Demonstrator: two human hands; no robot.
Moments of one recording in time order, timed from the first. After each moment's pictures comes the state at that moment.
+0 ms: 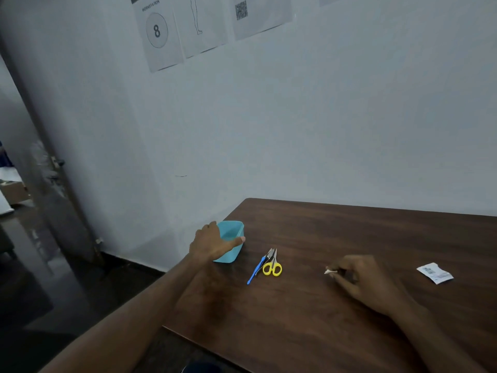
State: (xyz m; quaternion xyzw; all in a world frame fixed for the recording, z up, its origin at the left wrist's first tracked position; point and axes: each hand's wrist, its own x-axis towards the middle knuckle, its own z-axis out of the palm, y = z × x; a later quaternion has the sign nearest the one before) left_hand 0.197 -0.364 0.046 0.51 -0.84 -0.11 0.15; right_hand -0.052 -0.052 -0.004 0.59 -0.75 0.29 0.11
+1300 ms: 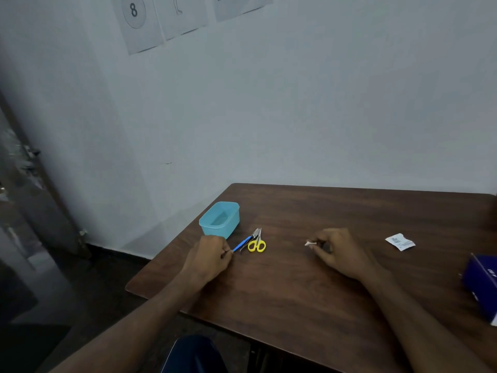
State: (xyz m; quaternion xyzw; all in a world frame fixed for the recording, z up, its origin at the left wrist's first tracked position) left_hand 0.225 -0.288 0.003 0.37 -0.91 -0.05 0.16; right_hand -0.054 -0.052 -0.010 0.59 -0.74 0.31 0.10
